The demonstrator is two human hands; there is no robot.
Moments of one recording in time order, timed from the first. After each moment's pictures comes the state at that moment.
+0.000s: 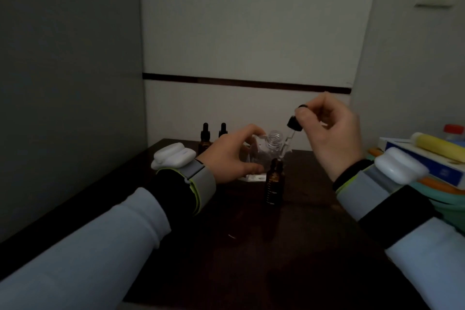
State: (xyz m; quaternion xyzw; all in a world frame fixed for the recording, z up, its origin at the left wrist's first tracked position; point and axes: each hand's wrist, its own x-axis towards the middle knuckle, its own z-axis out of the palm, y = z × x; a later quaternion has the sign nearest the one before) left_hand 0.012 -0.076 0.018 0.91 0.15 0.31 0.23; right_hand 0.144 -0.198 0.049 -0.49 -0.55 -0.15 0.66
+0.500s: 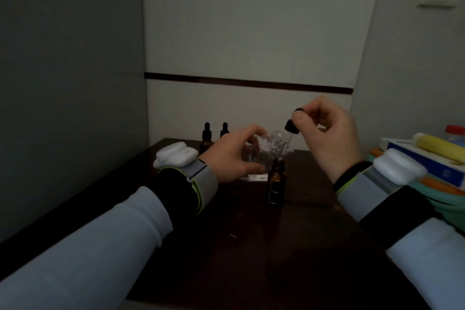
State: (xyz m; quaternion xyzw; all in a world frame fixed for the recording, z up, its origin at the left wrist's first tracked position) left_hand 0.011 -0.077 0.019 0.91 0.15 0.31 0.23; right_hand 0.144 -0.196 0.046 -0.50 -0.57 -0.15 0.63
